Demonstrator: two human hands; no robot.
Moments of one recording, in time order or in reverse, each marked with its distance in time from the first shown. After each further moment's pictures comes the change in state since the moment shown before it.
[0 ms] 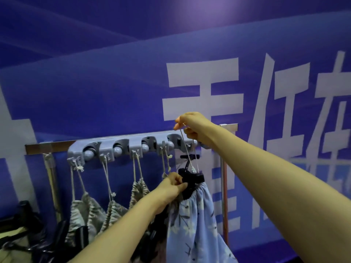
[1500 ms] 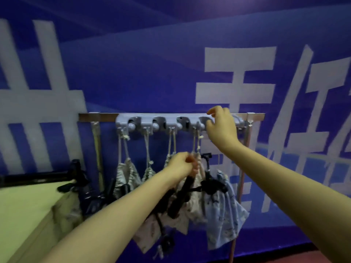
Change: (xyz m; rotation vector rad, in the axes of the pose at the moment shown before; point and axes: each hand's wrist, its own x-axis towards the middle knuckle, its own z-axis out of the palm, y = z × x) left_hand -0.061 0.010 -0.044 -0.011 0.055 0.024; right_hand -0.061 0.033 0.052 -0.636 0.436 -0.404
